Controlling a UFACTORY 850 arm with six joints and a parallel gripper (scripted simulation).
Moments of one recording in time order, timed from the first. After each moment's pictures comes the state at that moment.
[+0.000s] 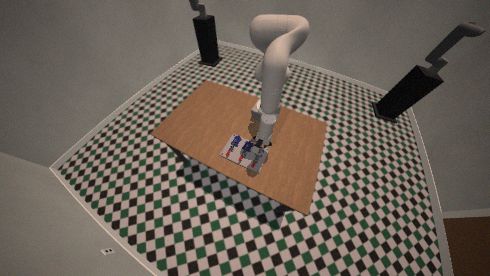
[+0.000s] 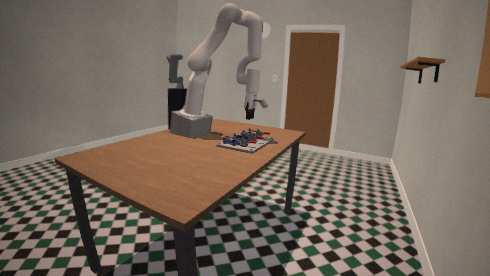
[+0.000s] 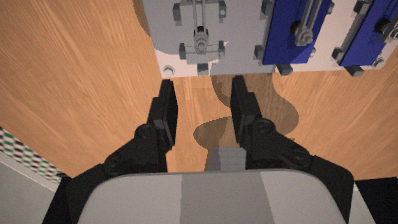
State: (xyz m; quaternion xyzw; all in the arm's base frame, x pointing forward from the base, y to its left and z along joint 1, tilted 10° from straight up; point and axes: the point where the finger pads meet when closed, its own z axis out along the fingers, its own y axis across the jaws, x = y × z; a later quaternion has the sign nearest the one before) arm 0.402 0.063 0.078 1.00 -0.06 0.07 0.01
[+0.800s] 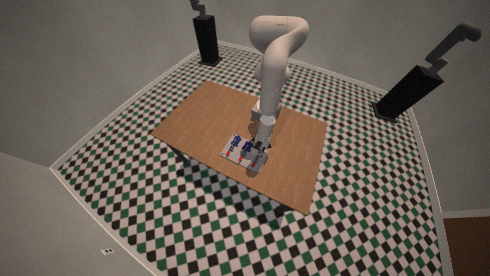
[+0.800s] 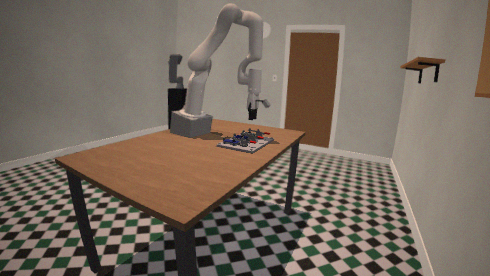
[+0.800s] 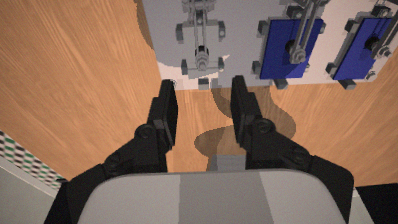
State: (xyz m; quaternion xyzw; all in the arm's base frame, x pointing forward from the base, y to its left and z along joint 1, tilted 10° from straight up) arm 0.421 0.061 0.081 0.99 -0.06 0.08 0.02
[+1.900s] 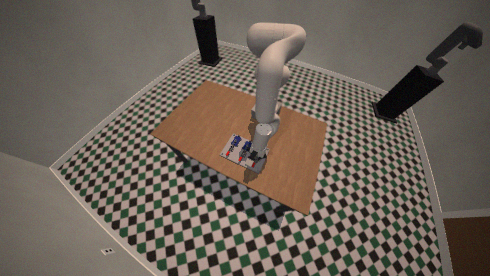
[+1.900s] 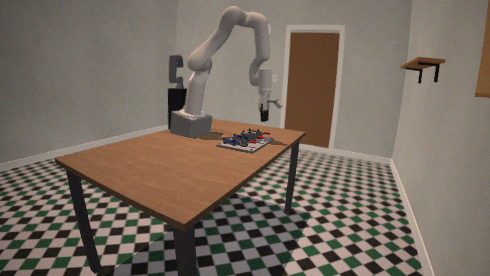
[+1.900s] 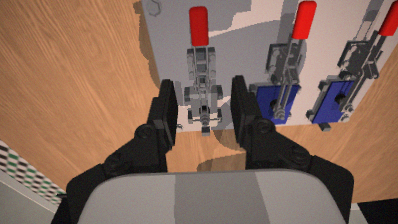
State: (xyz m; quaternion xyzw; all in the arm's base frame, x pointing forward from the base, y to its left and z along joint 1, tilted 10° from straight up) arm 0.505 0.052 0.095 0.99 -0.06 0.11 0.02
